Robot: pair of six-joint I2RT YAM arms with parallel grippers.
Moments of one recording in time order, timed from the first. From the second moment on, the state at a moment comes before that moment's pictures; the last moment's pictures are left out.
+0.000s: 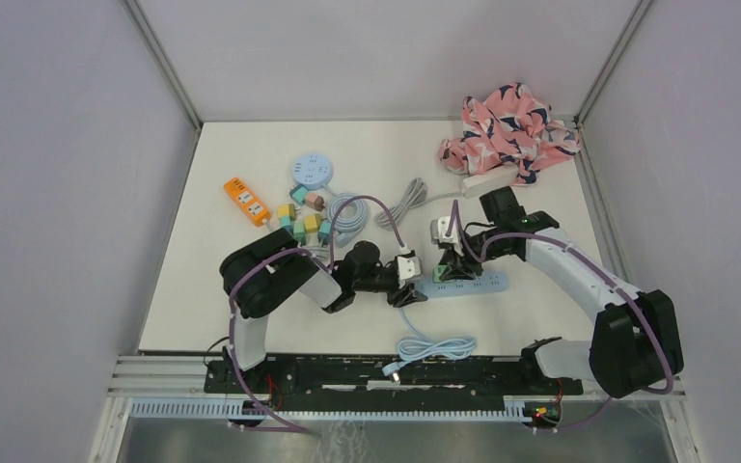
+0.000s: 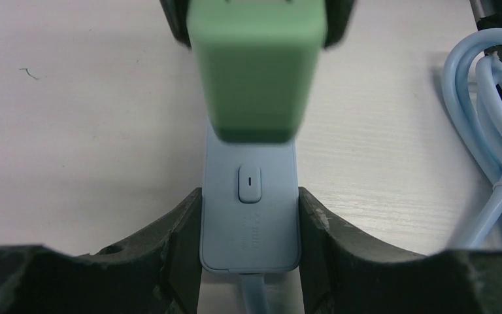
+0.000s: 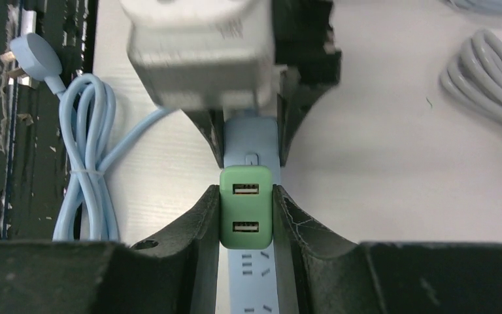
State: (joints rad) left arm -0.88 1.95 0.62 0.97 0.57 0.24; right arm 0.36 1.31 0.87 -0.72 -0.86 -1.05
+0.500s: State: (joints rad) left arm -0.88 1.83 0.51 1.01 0.42 0.08; right arm 0.18 1.33 0.92 -0.70 -0.95 -0.79
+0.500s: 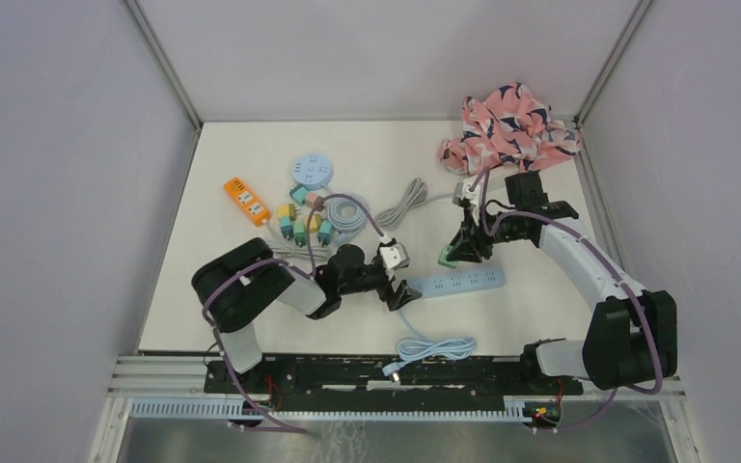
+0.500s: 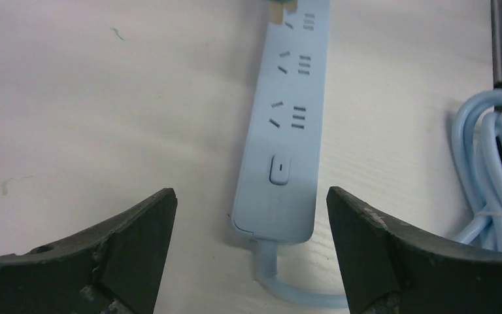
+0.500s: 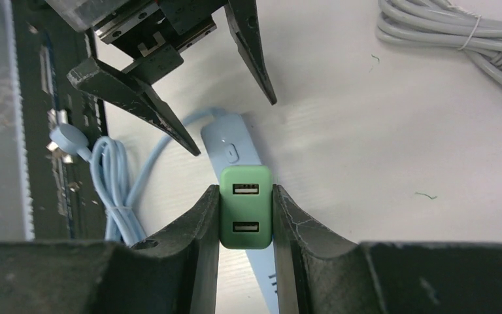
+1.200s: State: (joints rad) left arm -0.86 1.27 0.56 0.61 0.05 -0.24; right arm 0.11 1.41 0.98 -0.50 -1.18 -0.19
